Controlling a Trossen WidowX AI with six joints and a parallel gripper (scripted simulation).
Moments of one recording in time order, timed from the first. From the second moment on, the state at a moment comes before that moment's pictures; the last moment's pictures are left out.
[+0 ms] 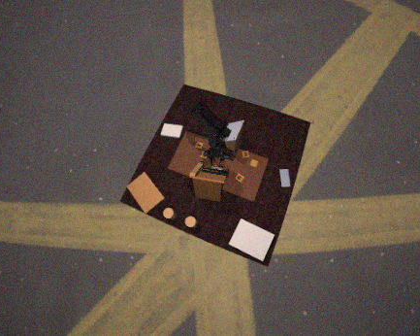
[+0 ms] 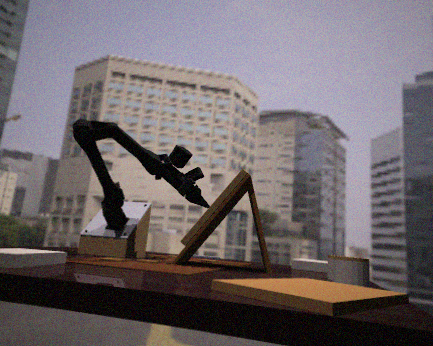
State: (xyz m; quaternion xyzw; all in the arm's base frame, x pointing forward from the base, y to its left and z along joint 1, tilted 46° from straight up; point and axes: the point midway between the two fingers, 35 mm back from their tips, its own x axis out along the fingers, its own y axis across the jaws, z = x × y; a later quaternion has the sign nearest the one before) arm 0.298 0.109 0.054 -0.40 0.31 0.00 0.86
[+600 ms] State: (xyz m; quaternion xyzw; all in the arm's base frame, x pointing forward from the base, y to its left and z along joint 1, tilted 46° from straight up) arm 0.298 0.109 0.054 -0.40 0.31 0.00 0.86
